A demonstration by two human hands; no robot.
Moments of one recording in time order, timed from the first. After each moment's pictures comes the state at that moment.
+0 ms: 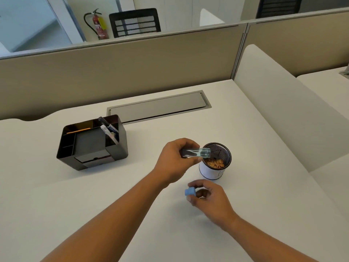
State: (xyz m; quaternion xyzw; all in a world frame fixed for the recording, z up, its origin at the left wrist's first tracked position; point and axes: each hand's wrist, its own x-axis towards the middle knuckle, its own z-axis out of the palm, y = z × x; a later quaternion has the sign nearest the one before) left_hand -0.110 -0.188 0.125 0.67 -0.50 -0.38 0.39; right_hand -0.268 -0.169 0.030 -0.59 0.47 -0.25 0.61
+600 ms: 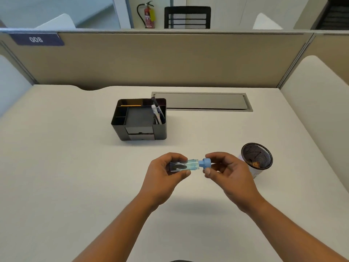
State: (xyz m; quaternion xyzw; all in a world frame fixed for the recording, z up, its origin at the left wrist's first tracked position) left_hand -0.042 -0.045 0.113 0.70 -0.34 -0.36 0.51; right_hand -0.212 -0.148 0.112 -0.63 0.35 -0.29 0.63
